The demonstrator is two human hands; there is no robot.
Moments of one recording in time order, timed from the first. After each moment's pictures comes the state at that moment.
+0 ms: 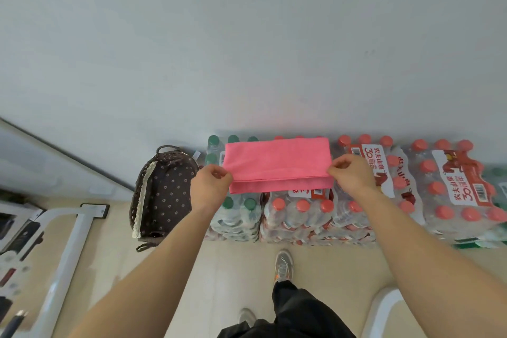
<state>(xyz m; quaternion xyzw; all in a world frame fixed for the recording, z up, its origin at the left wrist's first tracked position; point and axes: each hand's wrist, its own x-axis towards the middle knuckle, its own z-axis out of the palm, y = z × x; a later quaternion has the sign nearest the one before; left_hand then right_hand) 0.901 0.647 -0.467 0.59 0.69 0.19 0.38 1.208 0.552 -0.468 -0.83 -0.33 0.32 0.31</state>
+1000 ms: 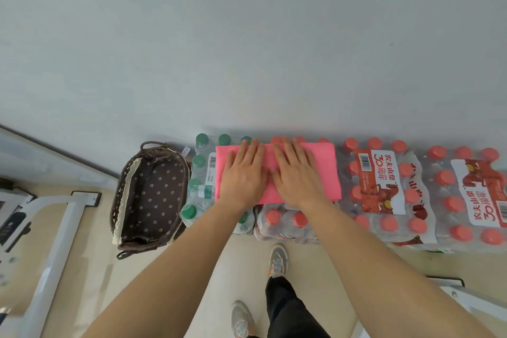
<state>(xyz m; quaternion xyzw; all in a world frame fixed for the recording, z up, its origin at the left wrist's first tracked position) 0.989 0.677 -0.535 0.87 0.47 0.03 0.10 1.141 0.621 -0.529 -0.75 -0.65 0.12 0.01</state>
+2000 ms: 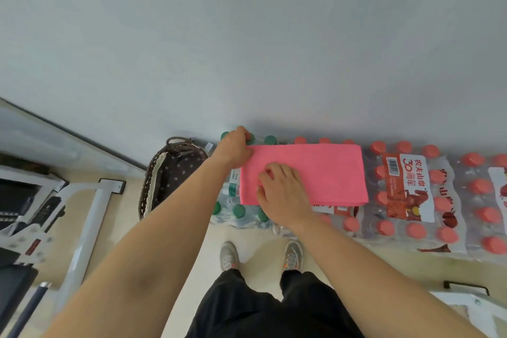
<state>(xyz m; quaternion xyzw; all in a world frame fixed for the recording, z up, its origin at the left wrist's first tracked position) 0.945 0.768 -0.490 0.74 0.59 -0.03 0.32 1.057 0.620 -0.516 -0.68 -0.72 0.10 0.08</state>
